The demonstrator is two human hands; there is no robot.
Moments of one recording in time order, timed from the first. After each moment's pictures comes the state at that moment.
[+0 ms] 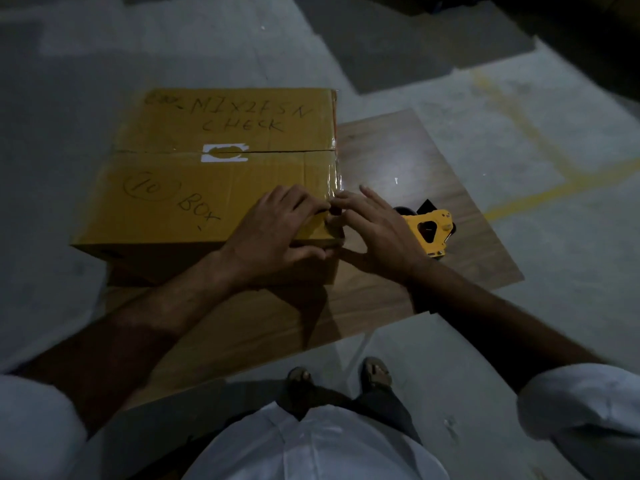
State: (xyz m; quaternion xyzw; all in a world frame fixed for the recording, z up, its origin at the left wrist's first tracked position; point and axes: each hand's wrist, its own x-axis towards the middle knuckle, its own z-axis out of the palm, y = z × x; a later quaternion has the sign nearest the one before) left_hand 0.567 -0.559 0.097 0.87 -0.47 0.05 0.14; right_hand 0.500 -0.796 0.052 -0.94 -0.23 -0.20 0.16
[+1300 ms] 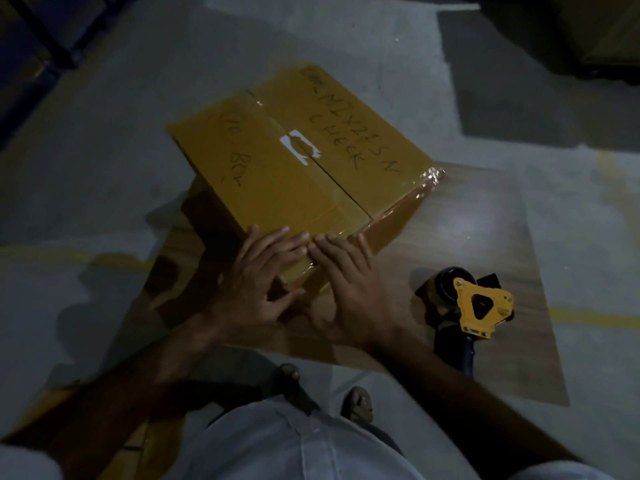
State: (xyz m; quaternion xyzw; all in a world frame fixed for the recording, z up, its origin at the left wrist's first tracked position) left_hand 0.485 -0.467 0.049 0.92 -0.27 0.14 0.27; right_hand 0.492 -0.697 0.046 -0.91 -0.33 -0.14 0.21
